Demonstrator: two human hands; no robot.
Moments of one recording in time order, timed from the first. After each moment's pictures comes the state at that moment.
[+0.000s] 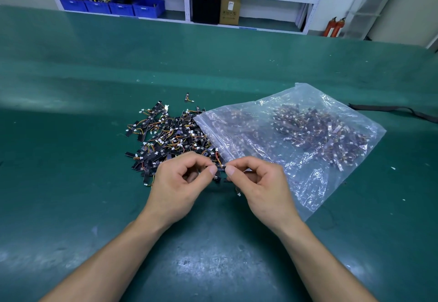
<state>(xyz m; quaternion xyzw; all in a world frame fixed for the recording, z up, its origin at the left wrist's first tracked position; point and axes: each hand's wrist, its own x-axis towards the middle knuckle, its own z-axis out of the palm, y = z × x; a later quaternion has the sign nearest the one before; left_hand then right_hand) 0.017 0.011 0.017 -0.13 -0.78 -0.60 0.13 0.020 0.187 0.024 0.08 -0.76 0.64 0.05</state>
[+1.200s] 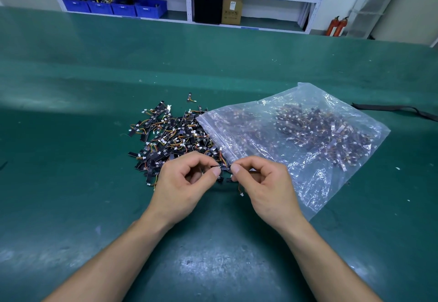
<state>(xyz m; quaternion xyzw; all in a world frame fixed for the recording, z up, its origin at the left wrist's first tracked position) 0.016 0.010 0.015 -0.13 -0.77 -0.61 0.12 0.018 0.188 0.022 0.07 -0.76 0.65 0.05</state>
